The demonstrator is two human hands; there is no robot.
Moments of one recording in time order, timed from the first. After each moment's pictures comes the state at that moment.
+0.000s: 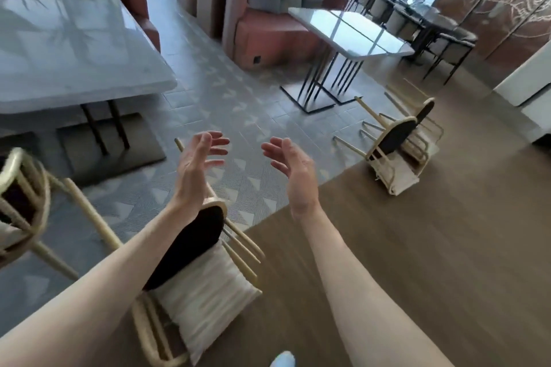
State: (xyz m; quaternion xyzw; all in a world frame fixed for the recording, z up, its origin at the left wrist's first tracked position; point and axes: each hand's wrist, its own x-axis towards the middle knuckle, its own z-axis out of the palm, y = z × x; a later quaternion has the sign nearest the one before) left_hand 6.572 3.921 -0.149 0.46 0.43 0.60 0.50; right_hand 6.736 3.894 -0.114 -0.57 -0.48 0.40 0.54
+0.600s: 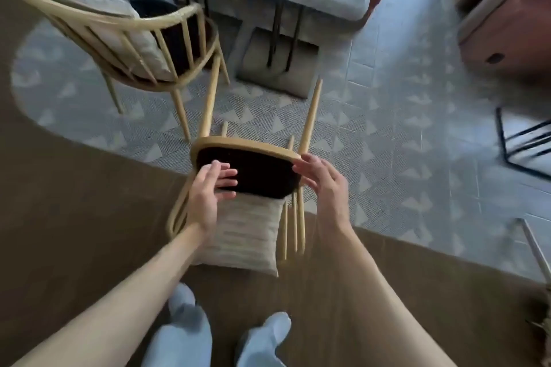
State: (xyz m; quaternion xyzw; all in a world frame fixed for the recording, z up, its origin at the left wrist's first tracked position) left_hand 6.651 3.868 -0.363 0.02 0.66 0.67 0.35; right_hand 6.792 4.003 -0.309 -0.46 -0.55 0.65 0.26
